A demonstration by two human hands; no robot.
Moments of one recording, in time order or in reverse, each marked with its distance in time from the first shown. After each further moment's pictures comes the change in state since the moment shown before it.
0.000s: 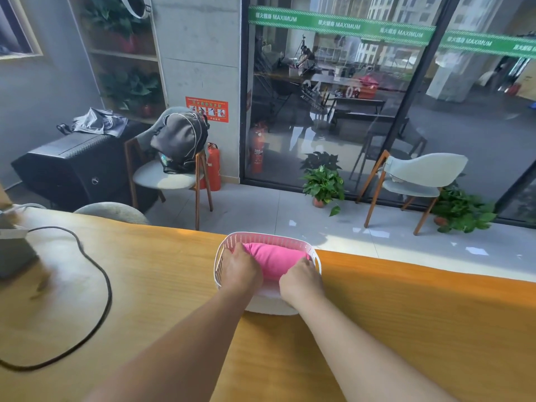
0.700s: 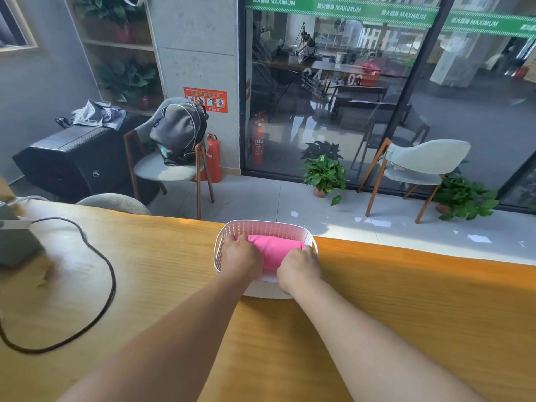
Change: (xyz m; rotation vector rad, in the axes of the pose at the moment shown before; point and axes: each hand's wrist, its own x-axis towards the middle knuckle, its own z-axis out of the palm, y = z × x) left_hand 0.007 -0.005 0.003 0.026 -0.057 -0.017; right_hand 0.001 0.002 0.004 -0.136 -0.007 -0.002
